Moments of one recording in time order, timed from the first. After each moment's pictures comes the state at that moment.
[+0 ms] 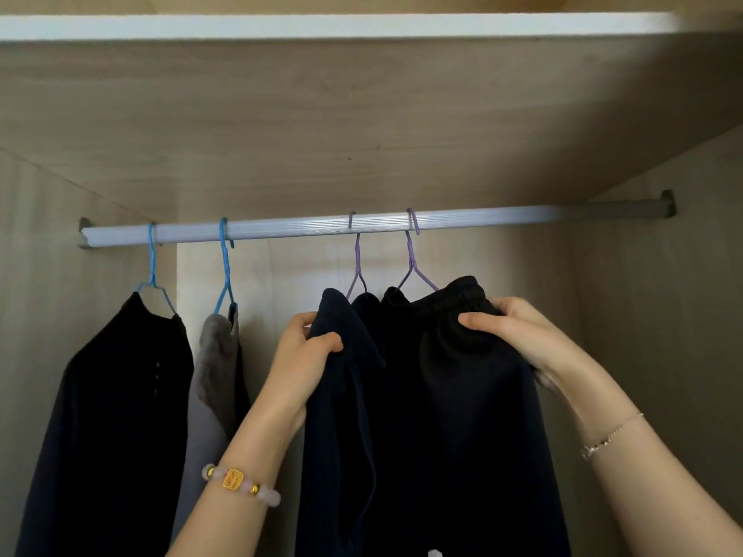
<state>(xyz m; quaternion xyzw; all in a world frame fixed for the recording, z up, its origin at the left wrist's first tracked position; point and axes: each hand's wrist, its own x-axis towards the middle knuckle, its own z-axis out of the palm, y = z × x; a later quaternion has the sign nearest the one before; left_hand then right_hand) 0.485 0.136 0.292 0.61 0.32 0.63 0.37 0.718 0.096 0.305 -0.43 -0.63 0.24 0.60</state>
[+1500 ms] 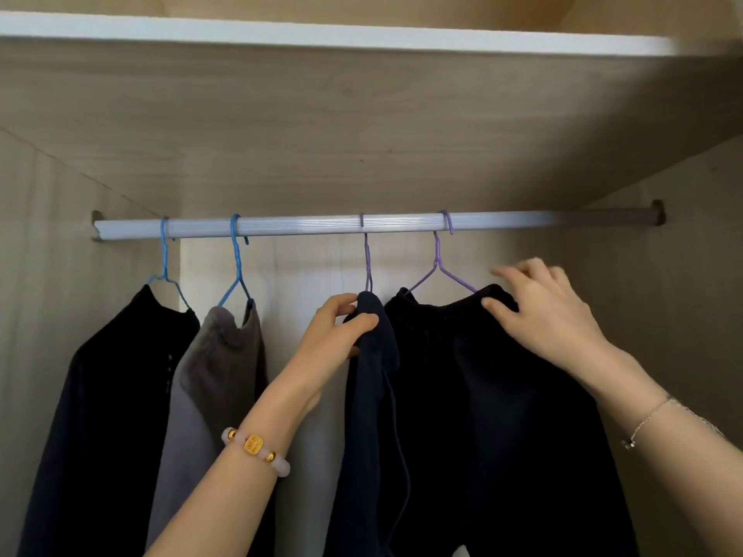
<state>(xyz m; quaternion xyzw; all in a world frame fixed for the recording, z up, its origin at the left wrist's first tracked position) 0.482 0.139 0.299 0.71 0.28 0.57 0.32 0.715 0.074 0.316 -0.67 -0.56 -0.29 0.39</state>
